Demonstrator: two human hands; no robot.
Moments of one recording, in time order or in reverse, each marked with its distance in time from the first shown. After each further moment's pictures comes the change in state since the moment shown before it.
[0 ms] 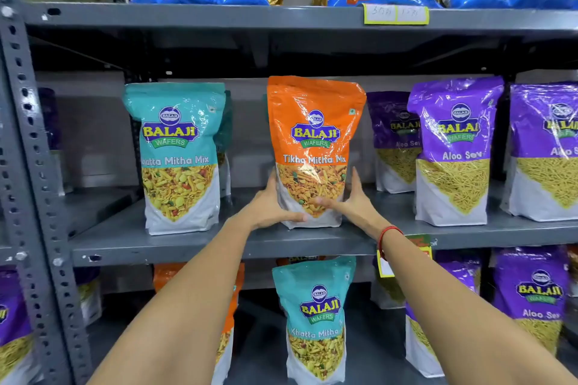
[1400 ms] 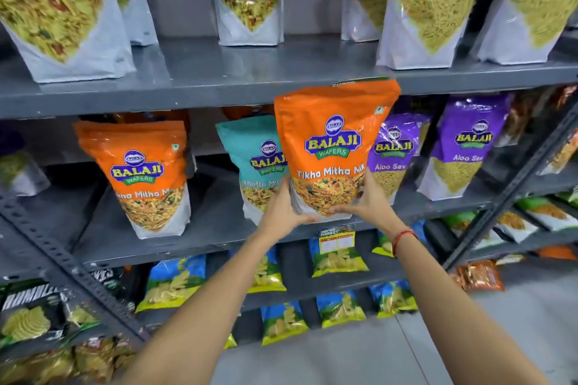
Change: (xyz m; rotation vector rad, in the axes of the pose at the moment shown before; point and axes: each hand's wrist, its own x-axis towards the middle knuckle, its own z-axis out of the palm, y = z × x) left_hand -0.133 -0.056 0.261 -0.272 -0.116 -0.189; right_hand -0.180 0.199 -0.041 -0.259 -0.031 0.196
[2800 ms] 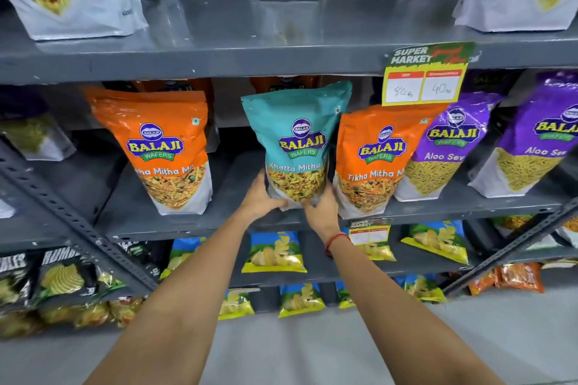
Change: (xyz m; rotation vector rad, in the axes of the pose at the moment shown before) left_hand 0.049 -0.135 -0.047 -0.039 0.051 -0.305; right_hand 0.028 0.008 0.174 0.228 0.036 0.224
